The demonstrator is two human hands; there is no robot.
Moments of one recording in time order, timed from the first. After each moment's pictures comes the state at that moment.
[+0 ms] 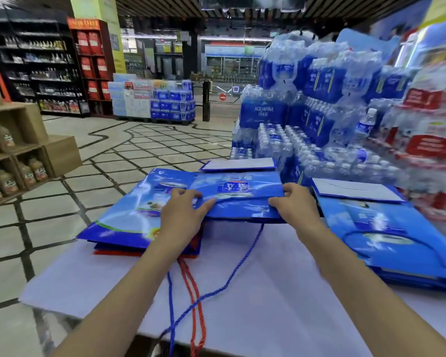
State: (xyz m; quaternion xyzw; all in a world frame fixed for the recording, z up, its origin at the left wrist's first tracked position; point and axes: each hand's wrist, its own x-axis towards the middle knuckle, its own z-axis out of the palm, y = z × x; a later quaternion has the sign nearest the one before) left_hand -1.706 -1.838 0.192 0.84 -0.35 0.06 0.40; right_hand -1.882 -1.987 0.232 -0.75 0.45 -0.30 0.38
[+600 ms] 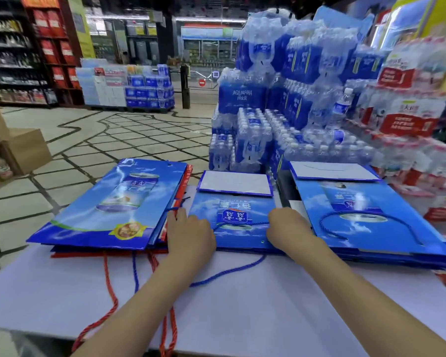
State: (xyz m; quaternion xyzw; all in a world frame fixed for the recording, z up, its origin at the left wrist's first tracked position) left_hand -1.769 -1.880 0.139 0.89 -0.44 0.13 -0.01; right_hand -1.918 -2.005 0.177 -0.89 0.45 0.00 0.01
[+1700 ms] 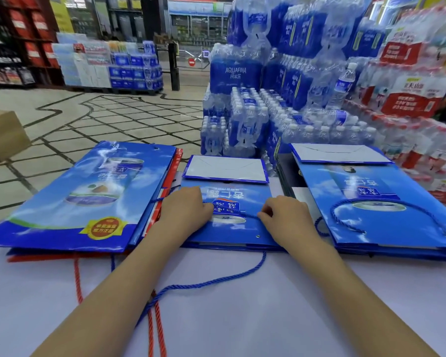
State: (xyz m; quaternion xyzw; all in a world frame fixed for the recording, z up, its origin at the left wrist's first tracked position) left_hand -1.720 -1.930 0.137 0.87 -0.47 0.03 0.14; right_hand -1.910 -2.023 0.144 -0.89 0.43 -0.13 0.03
